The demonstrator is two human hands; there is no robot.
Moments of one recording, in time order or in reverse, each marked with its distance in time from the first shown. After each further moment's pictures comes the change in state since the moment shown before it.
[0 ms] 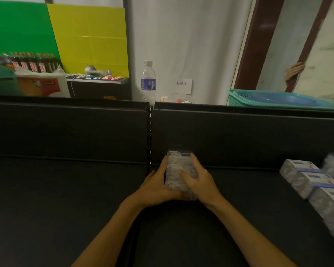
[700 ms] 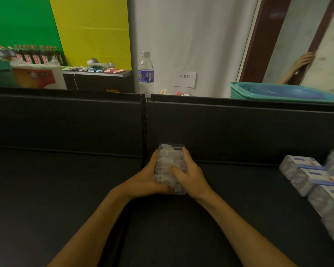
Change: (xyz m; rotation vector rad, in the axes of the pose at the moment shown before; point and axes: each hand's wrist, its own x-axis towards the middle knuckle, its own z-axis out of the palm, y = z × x) left_hand -0.007 0.007 -0.012 -0.167 -0.127 0.037; right_hand 0.011 0.010 0.005 0.067 -0.119 -0.022
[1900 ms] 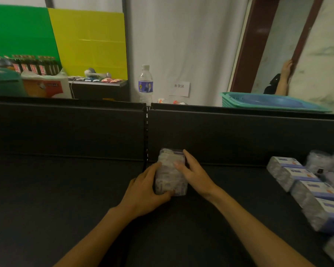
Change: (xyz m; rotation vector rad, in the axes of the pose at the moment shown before) left_hand -0.043 0.007 0.025 0.568 0.328 0.042; right_hand -0.015 -0.019 -0.016 -0.051 -0.029 0.127
